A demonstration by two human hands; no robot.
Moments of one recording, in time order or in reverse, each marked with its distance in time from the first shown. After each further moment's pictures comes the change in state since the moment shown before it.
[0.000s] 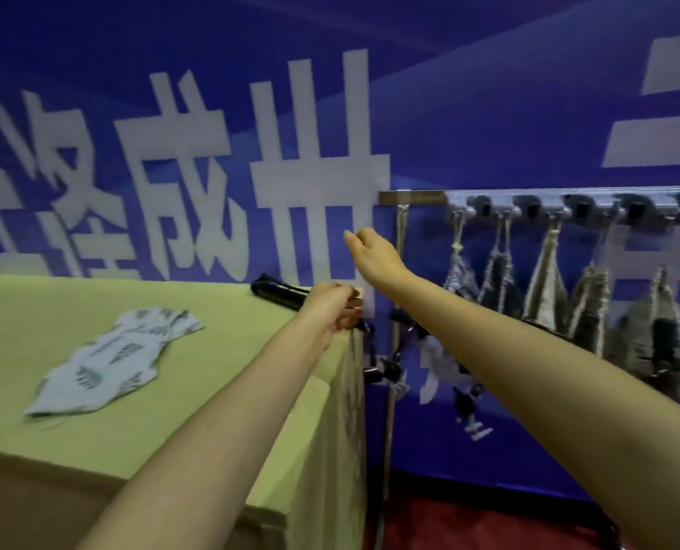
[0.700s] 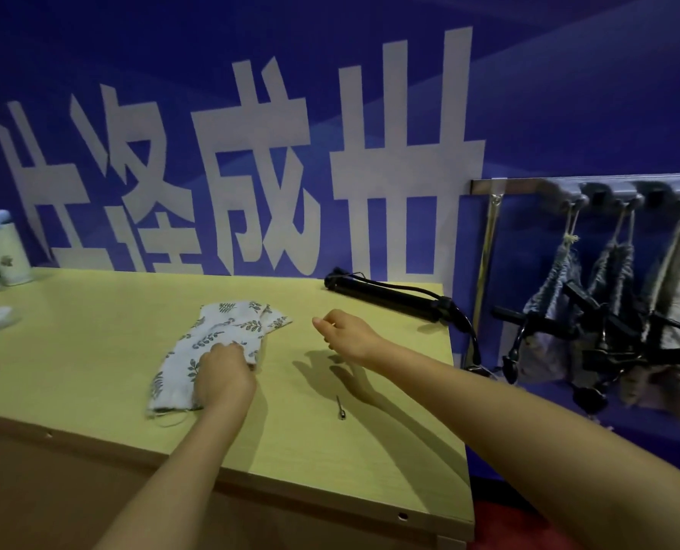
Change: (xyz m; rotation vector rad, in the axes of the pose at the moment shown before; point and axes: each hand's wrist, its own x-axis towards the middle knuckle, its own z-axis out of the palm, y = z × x) left_hand 0.015 -0.089 -0.298 1.220 0.629 -0.018; right_hand -0.046 -0.058 0.211 -0.020 -0.441 0.167
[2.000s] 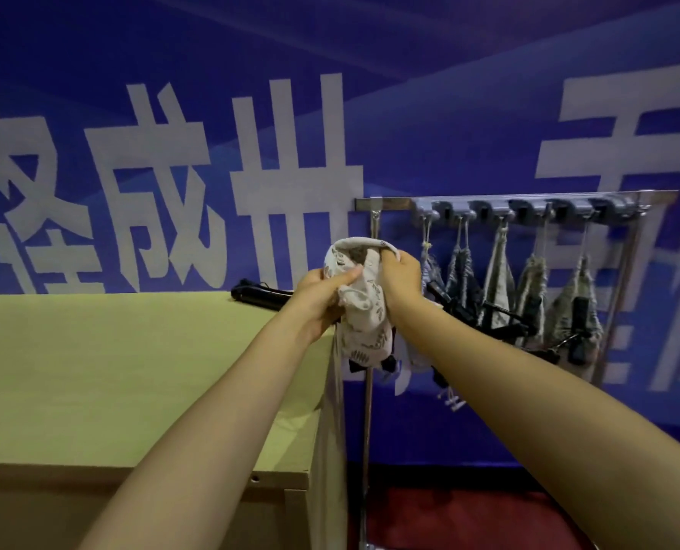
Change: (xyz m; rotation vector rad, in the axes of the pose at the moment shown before) left_hand -0.142 0.242 -0.067 -1.428 -0.859 0.177; right_hand -0.108 0.062 -0.185 0.614 0.796 0.069
